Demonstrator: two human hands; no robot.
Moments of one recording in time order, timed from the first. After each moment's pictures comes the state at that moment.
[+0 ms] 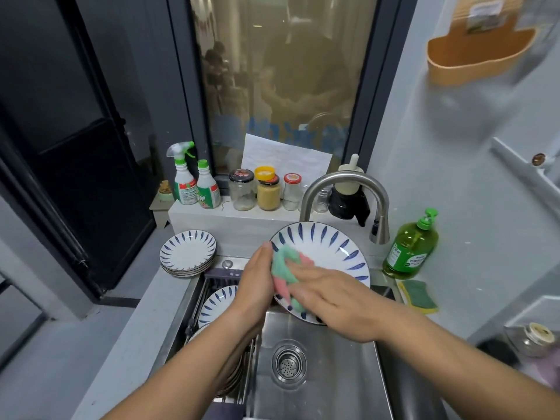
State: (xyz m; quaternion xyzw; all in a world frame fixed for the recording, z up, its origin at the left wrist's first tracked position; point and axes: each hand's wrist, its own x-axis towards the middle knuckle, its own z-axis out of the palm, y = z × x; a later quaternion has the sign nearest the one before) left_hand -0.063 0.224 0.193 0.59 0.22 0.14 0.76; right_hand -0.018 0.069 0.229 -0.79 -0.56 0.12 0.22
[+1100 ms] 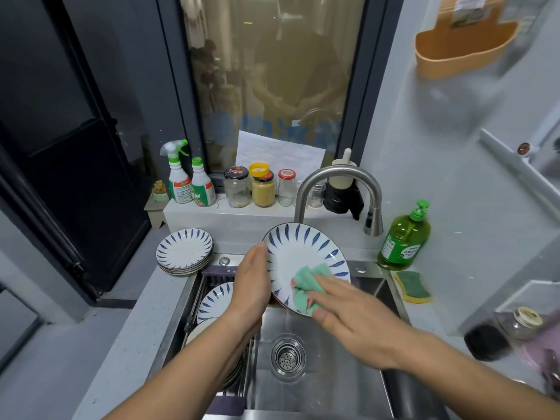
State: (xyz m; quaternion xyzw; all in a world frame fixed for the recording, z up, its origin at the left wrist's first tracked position) left_hand -0.071 0.221 0.185 0.64 0.23 0.18 0.71; right_hand -0.043 0.027 0.205 -0.86 -0.47 0.10 0.15
